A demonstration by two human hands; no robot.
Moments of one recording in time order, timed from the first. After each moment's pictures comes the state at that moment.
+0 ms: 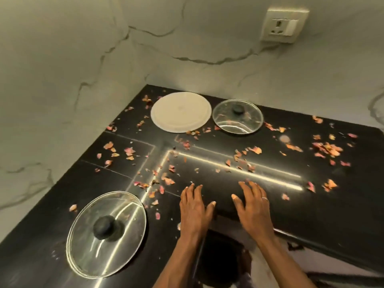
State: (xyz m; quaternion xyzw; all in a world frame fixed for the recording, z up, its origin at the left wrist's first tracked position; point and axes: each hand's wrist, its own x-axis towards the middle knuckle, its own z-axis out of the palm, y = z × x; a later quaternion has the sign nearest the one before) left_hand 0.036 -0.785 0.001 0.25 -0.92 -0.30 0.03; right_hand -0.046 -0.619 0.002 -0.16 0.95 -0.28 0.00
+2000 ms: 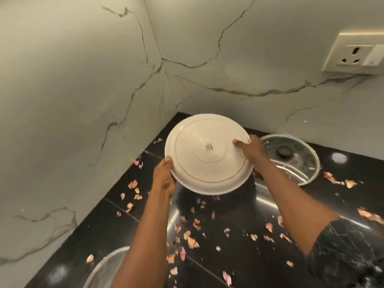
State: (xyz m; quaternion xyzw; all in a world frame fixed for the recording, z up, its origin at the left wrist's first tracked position) left_hand -0.142 -1.050 0.096 0.46 -0.43 -0.74 0.24; right_hand -0.366 -0.870 0.071 -0.08 0.83 -0.52 0.19
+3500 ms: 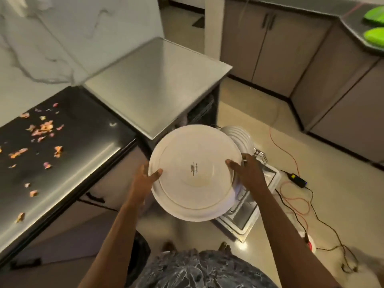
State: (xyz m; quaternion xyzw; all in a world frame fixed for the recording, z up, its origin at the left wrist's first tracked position) left_hand 0.116 -0.305 0.035 -0.07 -0.80 -0.52 -0.28; right_hand 0.315 -0.053 0.023 0.46 0.69 -0.55 -0.14
